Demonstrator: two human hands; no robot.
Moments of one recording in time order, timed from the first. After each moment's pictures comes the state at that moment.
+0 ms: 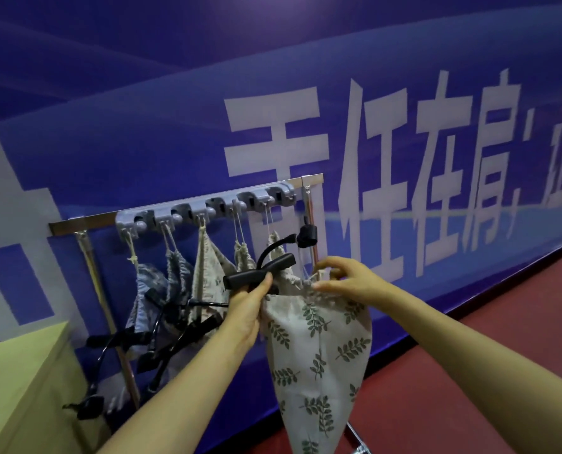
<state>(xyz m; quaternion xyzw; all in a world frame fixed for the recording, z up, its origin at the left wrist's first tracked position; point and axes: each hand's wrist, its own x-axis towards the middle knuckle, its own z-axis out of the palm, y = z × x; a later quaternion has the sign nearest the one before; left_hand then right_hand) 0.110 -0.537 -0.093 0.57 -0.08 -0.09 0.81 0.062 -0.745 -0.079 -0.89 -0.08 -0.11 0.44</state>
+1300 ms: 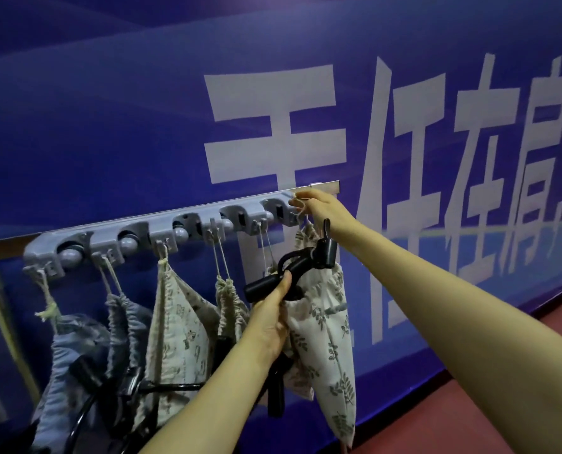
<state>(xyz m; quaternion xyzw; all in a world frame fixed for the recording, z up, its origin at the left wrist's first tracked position) 0.273 -0.628 -0.101 0.51 -0.06 -0.17 0.84 0.283 -0.770 0.014 -0.82 -0.05 -0.26 0.51</state>
